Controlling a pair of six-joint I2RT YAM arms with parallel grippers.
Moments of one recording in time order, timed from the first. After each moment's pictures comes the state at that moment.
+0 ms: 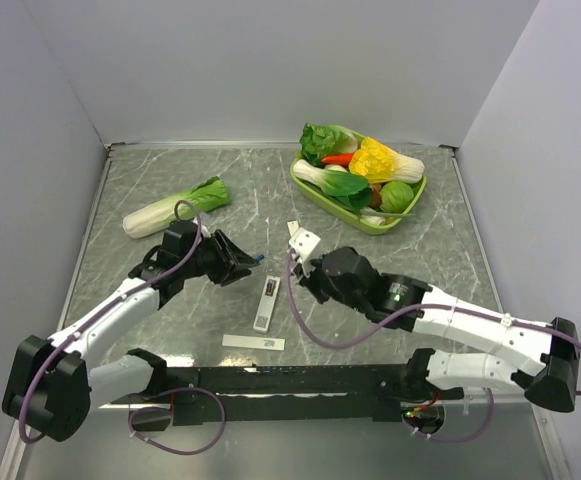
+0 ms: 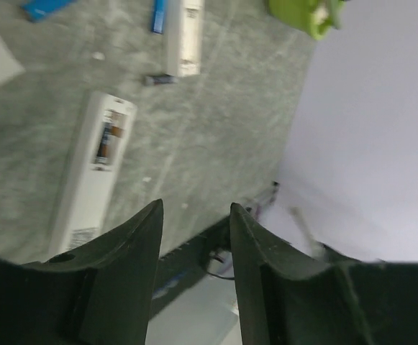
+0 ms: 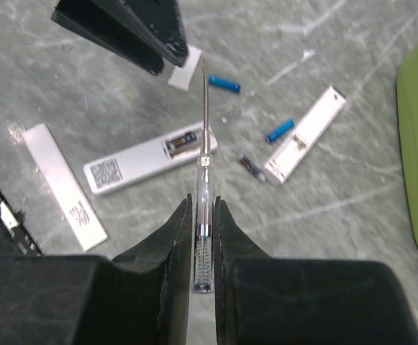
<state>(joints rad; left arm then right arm) -0.42 1.09 0.62 -0.12 0.44 -1.15 1.09 1.03 0.83 -0.28 0.25 -0.06</state>
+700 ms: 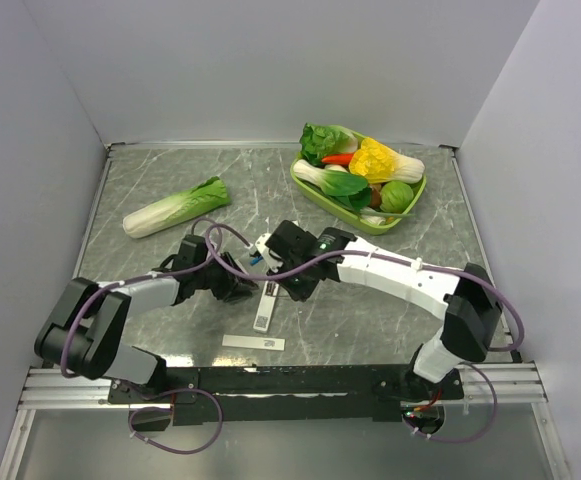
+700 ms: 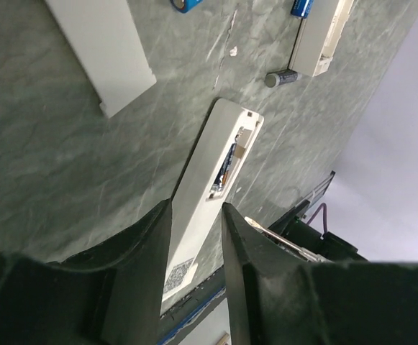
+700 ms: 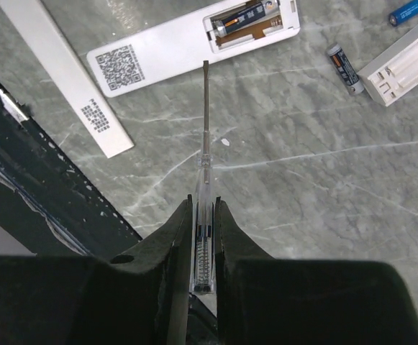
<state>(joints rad) -0.38 1.41 0.49 0.08 0.50 -1.01 0.99 1.57 1.31 -0.89 -0.02 -0.02</state>
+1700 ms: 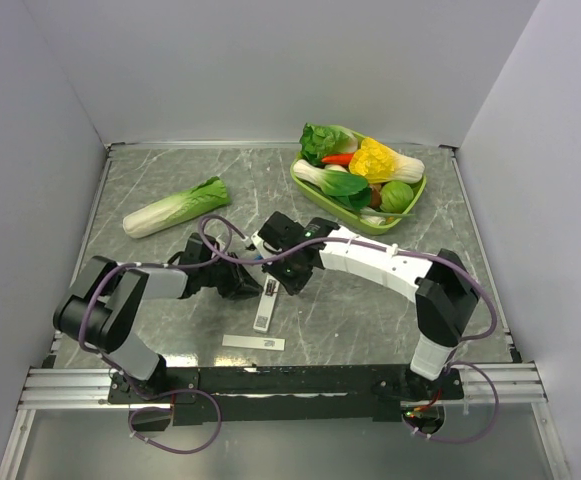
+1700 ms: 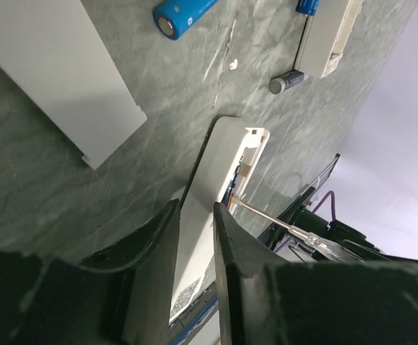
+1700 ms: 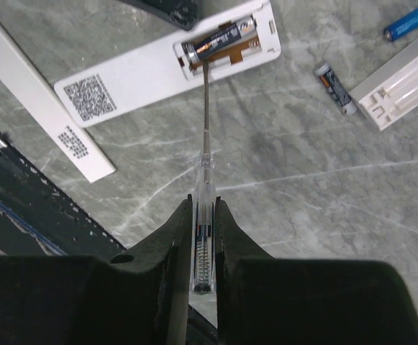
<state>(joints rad) -0.38 1.58 0.53 0.21 0.59 -0.96 0.93 1.72 1.39 -0.90 -0.05 -0.04</state>
